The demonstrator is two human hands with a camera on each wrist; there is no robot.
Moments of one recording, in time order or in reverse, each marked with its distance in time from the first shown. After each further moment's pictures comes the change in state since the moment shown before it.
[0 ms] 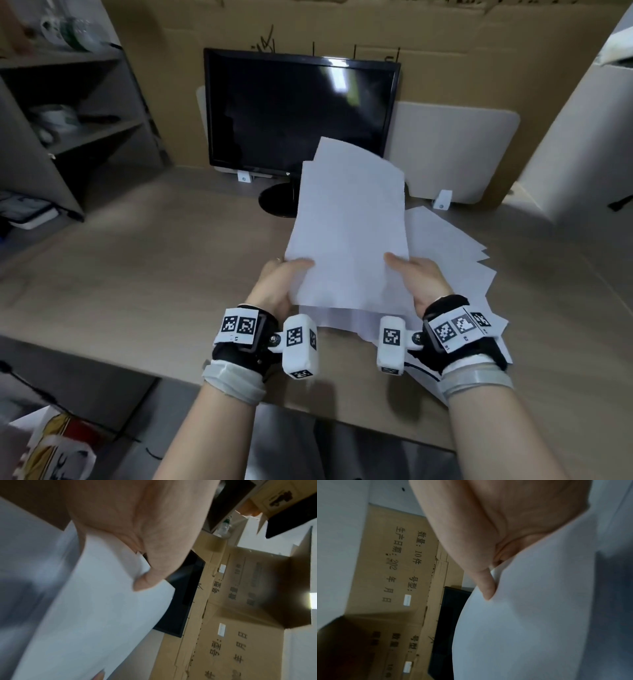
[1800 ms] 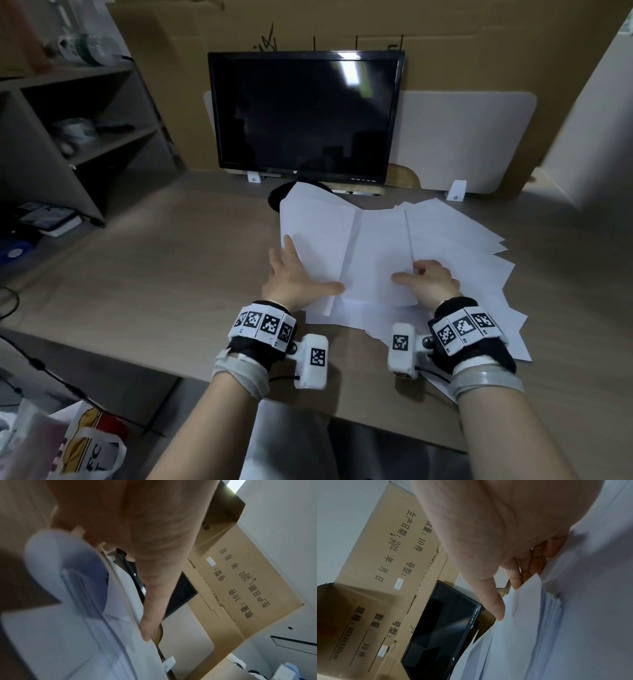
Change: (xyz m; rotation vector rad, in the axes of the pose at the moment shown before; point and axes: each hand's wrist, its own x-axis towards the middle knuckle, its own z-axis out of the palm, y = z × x) left_hand 0.018 -0.008 0.001 1.034 0.112 0.113; right_hand 0.036 0.039 -0.020 -0.647 0.098 0.090
